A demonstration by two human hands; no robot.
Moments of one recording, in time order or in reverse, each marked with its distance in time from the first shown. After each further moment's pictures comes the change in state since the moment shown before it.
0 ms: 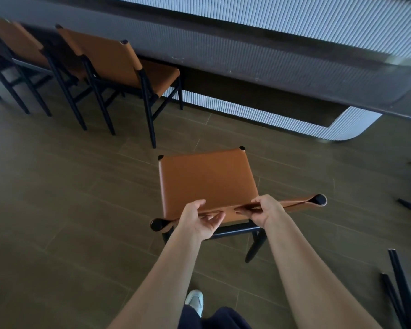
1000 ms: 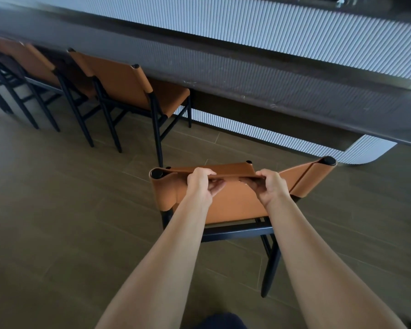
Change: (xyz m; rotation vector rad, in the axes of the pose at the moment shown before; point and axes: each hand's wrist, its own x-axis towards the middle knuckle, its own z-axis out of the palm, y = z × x) left_hand 0.030 0.144 0.131 0.211 -0.015 0.361; right_hand 0.034 -0.117 0.128 0.233 -0.135 -0.341
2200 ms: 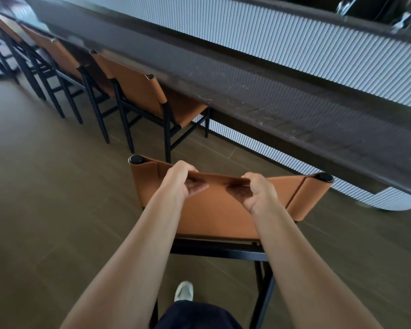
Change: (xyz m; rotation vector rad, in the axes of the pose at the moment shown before) left_hand 0.076 0.100 0.073 0.177 0.197 -0.062; right_hand 0.081 -0.074 0.104 -0.286 -0.086 0.195
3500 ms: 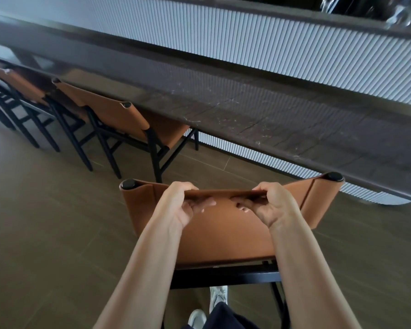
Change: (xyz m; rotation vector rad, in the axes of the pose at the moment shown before) left_hand 0.054 0.089 0.035 -0.136 -0.191 0.017; right_hand 0.080 -0.075 0.056 0.148 -0.084 0.024
